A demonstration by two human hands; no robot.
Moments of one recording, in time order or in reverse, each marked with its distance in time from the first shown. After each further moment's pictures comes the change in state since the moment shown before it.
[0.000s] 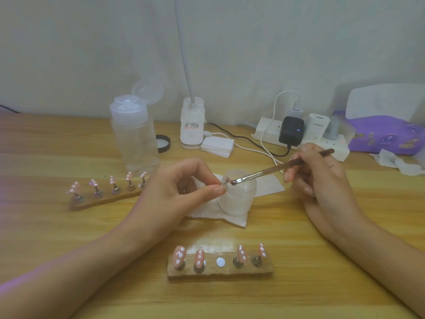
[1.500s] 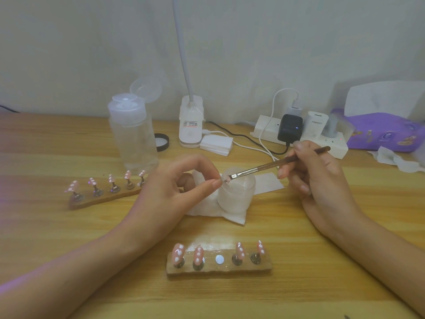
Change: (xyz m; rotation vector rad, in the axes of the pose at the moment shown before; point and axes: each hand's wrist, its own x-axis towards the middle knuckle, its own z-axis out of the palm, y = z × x) left_hand 0.000 -0.002 0.000 0.095 -0.006 0.064; right_hand 0.000 0.001 0.001 -0.026 -0.035 -0.017
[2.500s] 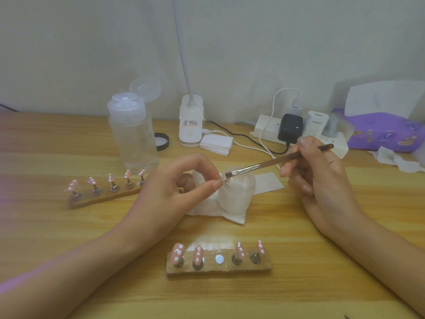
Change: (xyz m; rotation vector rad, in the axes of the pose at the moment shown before) left_hand -0.001 0.000 0.000 -0.027 0.000 -0.016; right_hand -0.001 -0.001 0.000 0.048 -0.054 -0.027
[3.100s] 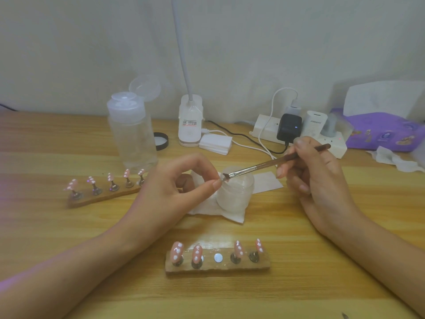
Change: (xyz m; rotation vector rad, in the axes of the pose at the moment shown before) left_hand 0.000 0.000 0.000 -0.021 0.000 -0.026; right_hand 0.000 0.000 0.000 -0.012 -0.003 -0.013
